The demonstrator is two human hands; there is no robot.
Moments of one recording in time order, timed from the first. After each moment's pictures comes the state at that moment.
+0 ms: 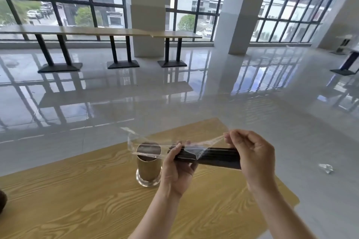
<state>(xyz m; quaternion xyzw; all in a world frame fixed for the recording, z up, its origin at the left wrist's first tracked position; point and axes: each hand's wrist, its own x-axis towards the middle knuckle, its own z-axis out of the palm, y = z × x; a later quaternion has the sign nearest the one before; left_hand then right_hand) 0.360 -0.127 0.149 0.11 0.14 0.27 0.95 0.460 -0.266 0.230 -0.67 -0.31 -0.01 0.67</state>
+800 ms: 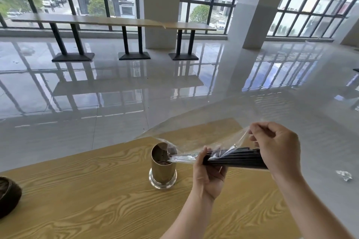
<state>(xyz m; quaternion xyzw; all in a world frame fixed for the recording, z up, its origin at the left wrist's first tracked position) 0.405 -0.120 0.127 0.00 0.16 0.22 0.96 0.492 -0.215 0.252 -0.79 -0.29 -0.06 0.53</state>
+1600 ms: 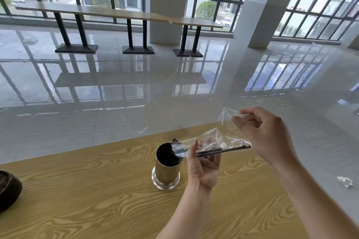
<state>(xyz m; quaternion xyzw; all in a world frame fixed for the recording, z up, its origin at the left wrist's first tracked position) 0.400 -0.073 0.129 -0.08 0.17 0.26 0.95 0.481 -0.162 0.281 -0.82 -0.40 -0.04 0.40</state>
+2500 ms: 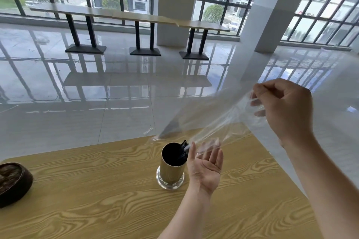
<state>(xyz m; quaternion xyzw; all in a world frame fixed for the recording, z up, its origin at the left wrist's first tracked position) 0.384 -0.074 0.132 -0.12 0.17 0.28 0.94 0.475 -0.138 0.335 -0.73 -0.40 -0.07 0.56</state>
